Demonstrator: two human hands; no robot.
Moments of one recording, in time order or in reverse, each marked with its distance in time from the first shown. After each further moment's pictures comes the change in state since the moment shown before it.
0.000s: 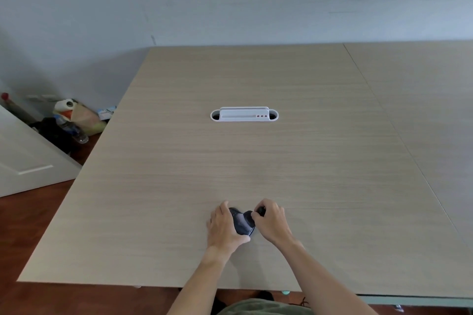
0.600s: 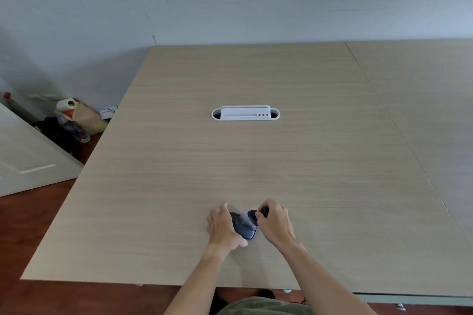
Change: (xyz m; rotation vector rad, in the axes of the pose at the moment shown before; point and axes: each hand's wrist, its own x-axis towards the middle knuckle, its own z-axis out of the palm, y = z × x) left_hand 0.001 0.001 -0.008 -0.091 -0.138 -0.172; right_hand -0.002 0.008 0.004 -0.033 0.045 -0.008
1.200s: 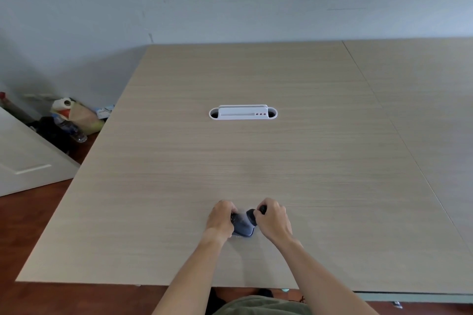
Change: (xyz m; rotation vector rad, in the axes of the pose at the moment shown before) left_hand 0.026 0.004 -0.010 0.192 -0.032 0.195; right_hand 0.003 -0.003 -0.004 0.024 -0.025 0.050
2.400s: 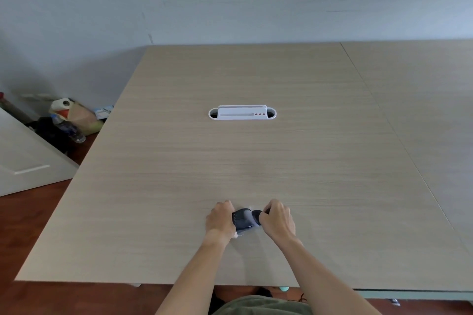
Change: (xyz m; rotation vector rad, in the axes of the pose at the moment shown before) left_hand -0.012 0.016 -0.006 0.066 -0.018 -0.123; right_hand -0.007 -0.001 -0.009 -0.060 -0.013 0.130
